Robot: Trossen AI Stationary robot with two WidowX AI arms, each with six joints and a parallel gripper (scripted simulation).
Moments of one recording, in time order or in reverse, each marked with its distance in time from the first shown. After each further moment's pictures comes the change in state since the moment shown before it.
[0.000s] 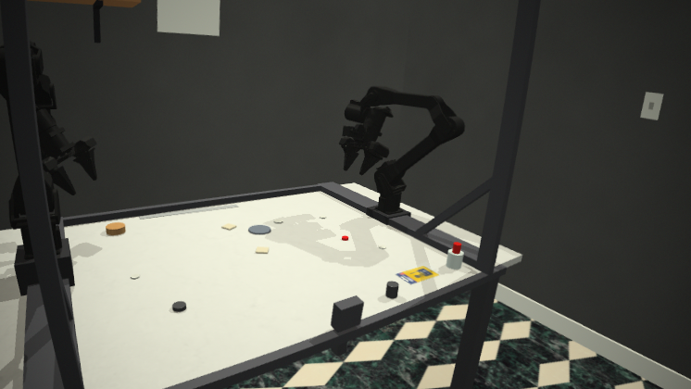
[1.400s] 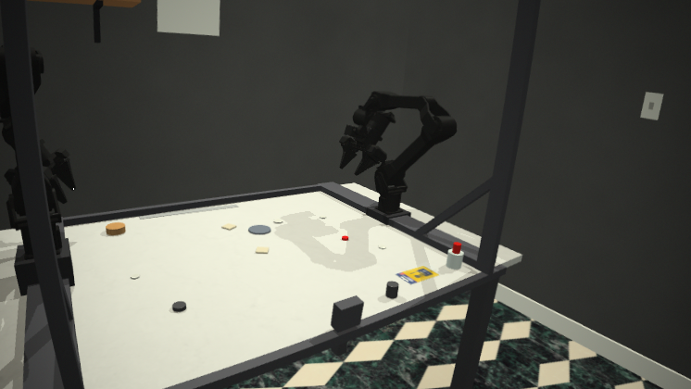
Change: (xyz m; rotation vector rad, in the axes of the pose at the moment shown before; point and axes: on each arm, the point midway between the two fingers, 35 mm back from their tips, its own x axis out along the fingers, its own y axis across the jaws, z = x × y) left arm 0.000 0.010 0.052 -0.390 -0.020 -0.147; right arm 0.001 -0.022 -0.005 -0.037 -0.142 -0.086
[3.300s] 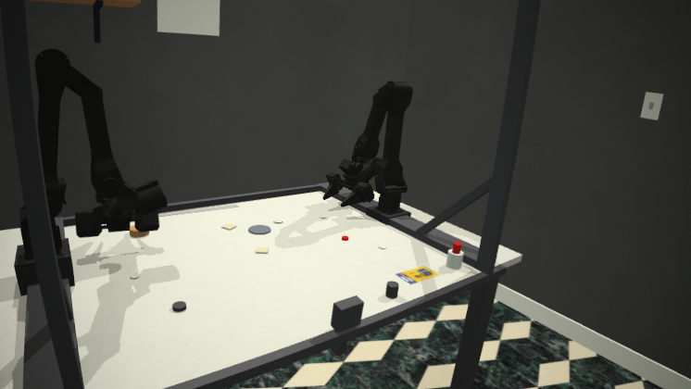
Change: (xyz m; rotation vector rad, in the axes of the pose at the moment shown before) left arm 0.150 0.038 -0.063 1.482 -1.240 -0.242; right arm 0.109 -0.024 -0.041 -0.116 -0.456 0.148
